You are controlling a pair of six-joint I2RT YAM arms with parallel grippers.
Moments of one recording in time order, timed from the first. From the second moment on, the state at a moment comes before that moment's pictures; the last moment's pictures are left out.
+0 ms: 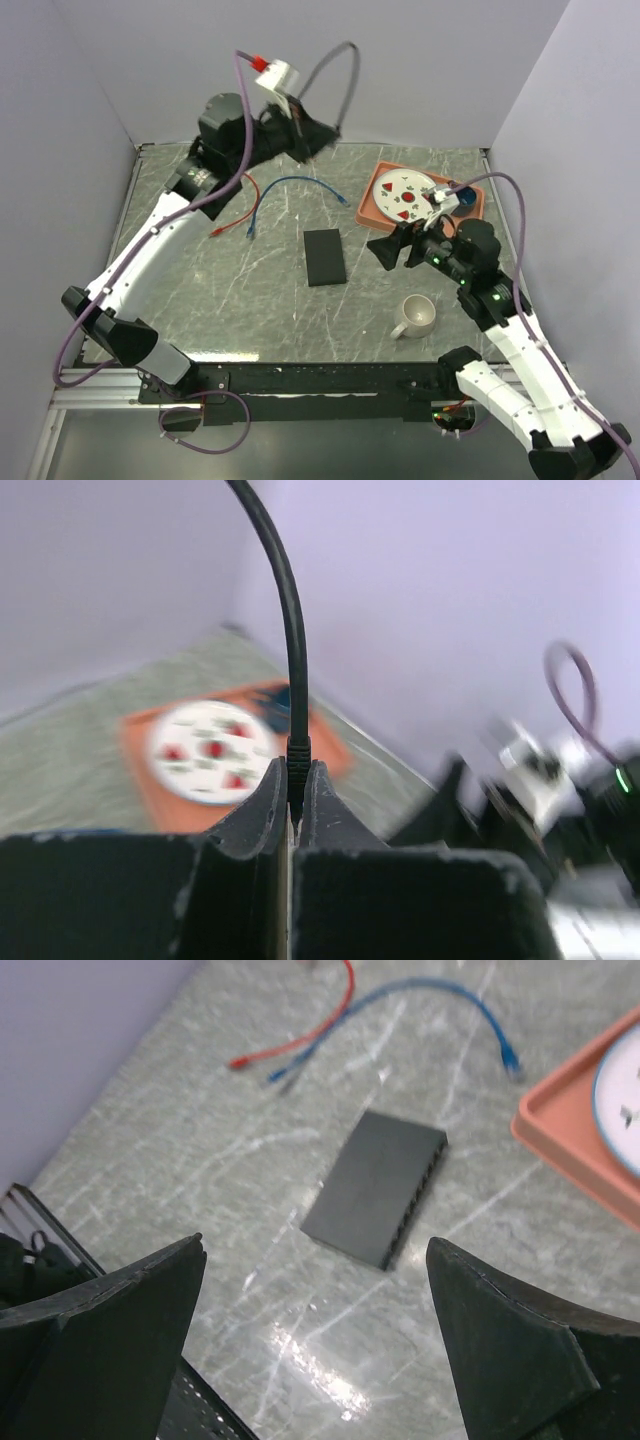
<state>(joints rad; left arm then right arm) -0.60 1.53 1.82 -0.25 0.29 -0.37 0.38 0.75 0.80 -0.31 -0.31 0.31</state>
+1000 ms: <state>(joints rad) -0.66 1.46 1.22 -0.68 0.89 -0.05 0.40 0.81 0.93 -0.27 -0.77 0.25</state>
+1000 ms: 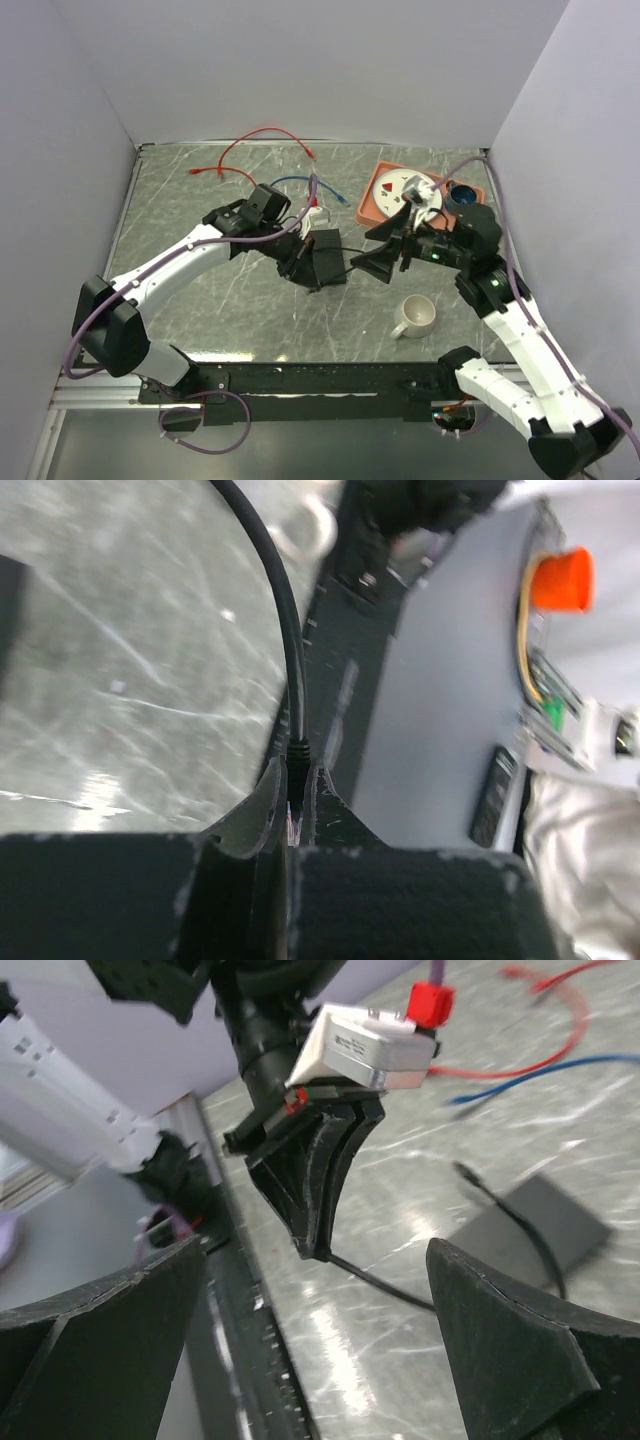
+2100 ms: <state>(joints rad) -0.67 1.43 1.28 -0.72 1.07 -0.05 0.79 1.01 0.89 -0.36 -0.61 0.15</state>
